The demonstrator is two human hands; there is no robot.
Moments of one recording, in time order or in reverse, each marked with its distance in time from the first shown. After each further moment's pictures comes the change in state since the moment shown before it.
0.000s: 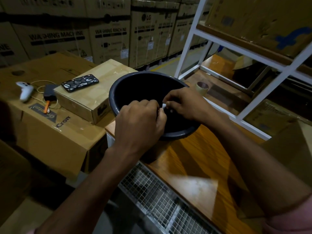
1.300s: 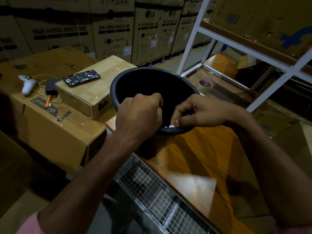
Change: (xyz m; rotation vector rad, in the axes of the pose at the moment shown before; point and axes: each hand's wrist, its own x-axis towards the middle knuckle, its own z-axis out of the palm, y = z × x) left_hand 0.015 0.006 -0.012 0.004 -0.189 -0.047; right_hand -0.040 -0.011 -0.043 0.304 -0.481 -0.057
